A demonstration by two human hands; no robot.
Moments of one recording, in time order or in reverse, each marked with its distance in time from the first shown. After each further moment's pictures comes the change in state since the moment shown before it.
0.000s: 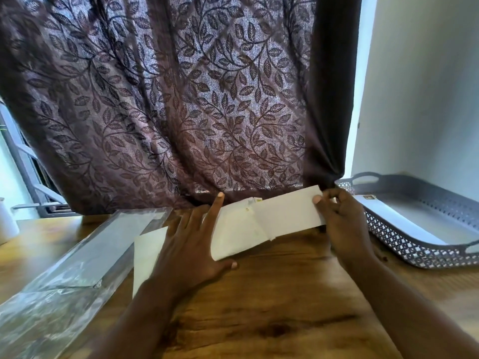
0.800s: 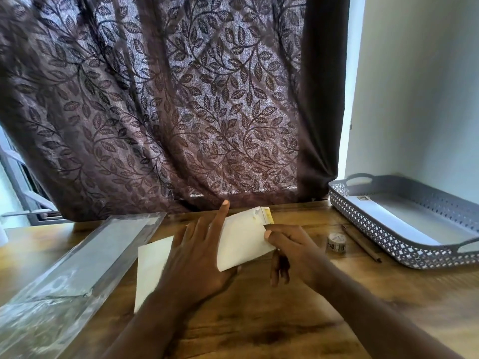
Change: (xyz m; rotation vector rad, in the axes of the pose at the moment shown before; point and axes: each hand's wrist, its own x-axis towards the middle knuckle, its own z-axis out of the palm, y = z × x) left_hand -0.002 0.026 0.007 -0.089 0.004 0.015; right_hand -0.040 -0.007 0.031 0.079 -0.663 0.161
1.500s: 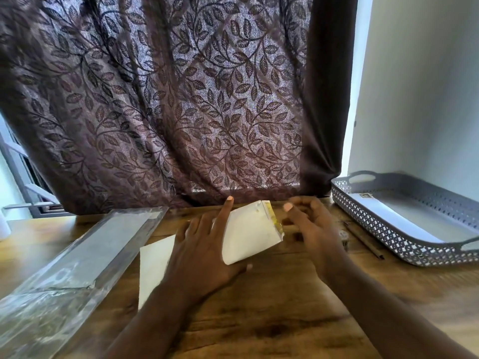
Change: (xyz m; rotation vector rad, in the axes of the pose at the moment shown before) left_hand 0.003 0.006 -0.004 0.005 -0.077 -0.092; right_hand 0.010 0.003 -0.010 0.165 0.460 -0.038
